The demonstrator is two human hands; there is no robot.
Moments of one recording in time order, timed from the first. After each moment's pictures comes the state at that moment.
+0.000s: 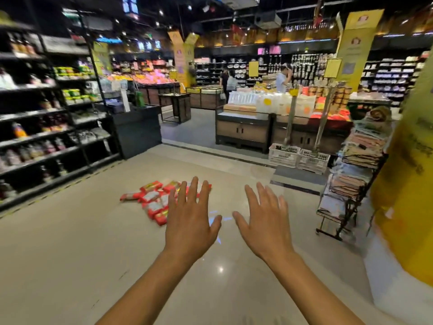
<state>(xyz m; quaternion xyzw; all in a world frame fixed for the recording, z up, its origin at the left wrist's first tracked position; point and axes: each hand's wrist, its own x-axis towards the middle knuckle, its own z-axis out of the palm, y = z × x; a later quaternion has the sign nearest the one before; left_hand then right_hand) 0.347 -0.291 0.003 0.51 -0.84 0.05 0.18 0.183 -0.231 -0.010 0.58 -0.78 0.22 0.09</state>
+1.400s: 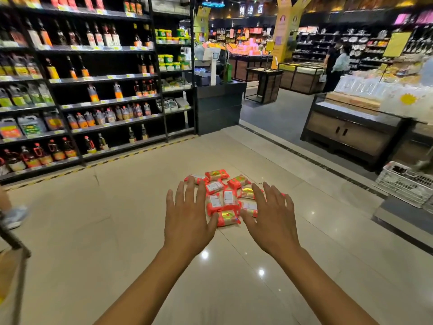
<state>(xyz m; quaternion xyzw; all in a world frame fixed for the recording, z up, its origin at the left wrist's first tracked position) 0.484 -0.752 -0.061 0.69 -0.70 0.09 0.15 0.285 -0.770 -0.056 0.74 -0.66 0.17 0.01</state>
